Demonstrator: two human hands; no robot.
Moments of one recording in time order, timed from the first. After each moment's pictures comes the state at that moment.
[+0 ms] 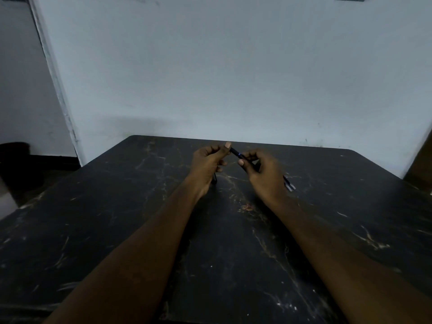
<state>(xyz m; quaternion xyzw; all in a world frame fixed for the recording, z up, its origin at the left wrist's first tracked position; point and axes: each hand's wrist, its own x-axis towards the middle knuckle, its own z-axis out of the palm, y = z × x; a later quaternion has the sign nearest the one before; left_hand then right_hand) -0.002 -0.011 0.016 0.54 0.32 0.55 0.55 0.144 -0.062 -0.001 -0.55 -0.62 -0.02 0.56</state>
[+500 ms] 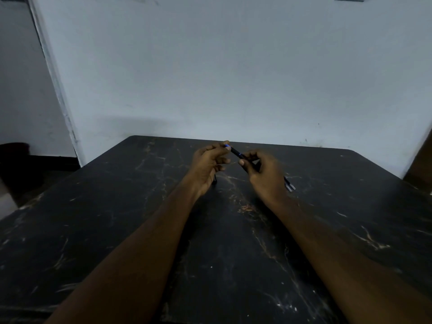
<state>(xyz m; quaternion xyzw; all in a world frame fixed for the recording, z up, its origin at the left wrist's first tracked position) -0.003 -0.013 0.023 0.50 0.28 0.54 0.62 0.145 -0.061 -0.001 -0.56 -0.62 -0.03 0.55</state>
